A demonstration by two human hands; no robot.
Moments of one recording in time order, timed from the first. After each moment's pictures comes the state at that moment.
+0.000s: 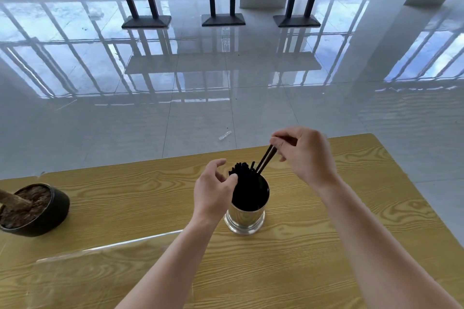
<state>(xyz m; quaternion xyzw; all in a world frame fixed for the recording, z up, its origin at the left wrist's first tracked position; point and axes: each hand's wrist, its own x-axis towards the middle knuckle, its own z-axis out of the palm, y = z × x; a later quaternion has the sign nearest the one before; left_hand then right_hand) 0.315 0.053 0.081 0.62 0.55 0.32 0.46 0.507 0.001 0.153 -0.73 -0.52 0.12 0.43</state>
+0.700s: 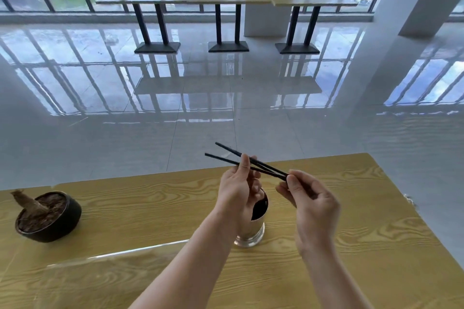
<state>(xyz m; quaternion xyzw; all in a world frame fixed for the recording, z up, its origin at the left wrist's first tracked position) 0.347 0.023 0.158 0.25 0.38 0.37 0.81 0.447 -0.068 0.132 -0.58 -0.19 0.23 0.76</state>
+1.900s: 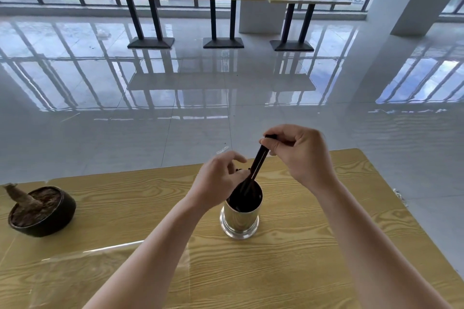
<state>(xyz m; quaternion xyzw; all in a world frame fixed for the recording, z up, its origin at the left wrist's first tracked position) 0.305 0.054 0.153 0.81 0.37 0.24 0.39 0.487 -0.025 0.206 -0.66 -0.54 0.12 0.51</state>
